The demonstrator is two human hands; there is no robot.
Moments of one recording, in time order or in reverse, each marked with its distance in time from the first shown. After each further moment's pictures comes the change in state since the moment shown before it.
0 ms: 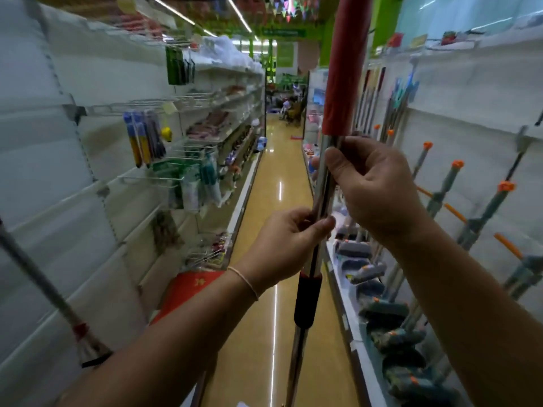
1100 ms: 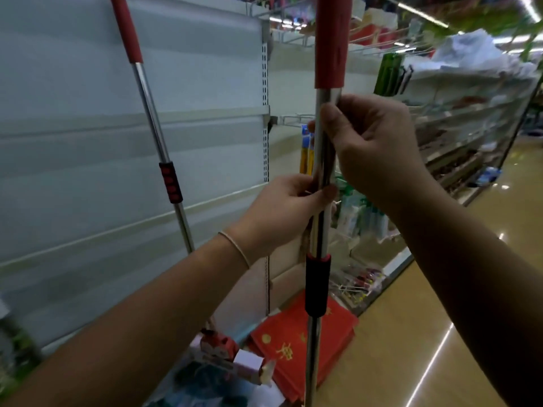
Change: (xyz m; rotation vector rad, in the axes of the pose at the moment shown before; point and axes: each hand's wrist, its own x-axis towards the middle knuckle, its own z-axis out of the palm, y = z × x) left_hand 0.105 -0.023 -0.169 0.246 0.826 -0.233; right_hand 0.226 0.076 0.182 0.476 -0.529 -0.392
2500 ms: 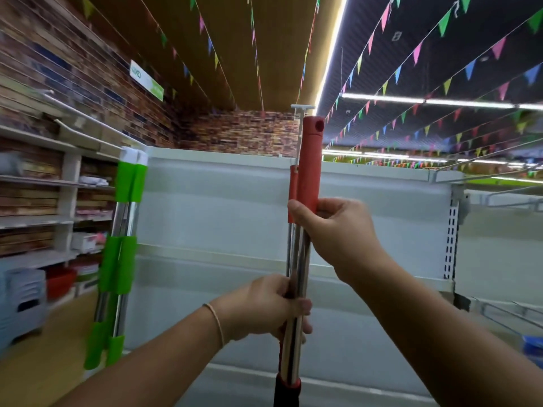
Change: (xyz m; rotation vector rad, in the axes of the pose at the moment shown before) left_hand 0.098 0.022 -0.188 0.318 0.502 -0.328; right_hand 0.234 0.019 0.162 0.618 -0.401 -0.105
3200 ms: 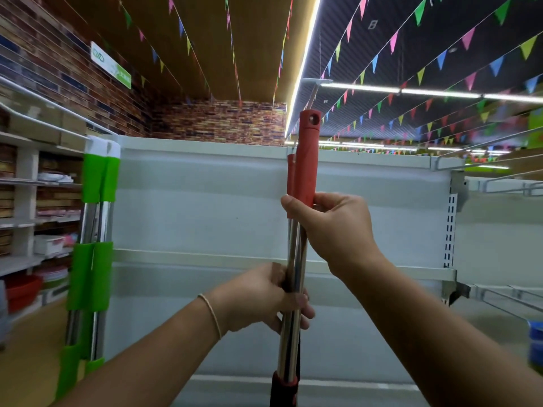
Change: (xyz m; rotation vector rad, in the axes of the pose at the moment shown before) left_hand 0.032 -0.018 -0.047 -0.017 -0.121 0.075; right_hand 0.031 0.034 0.038 0.008 0.123 0.005
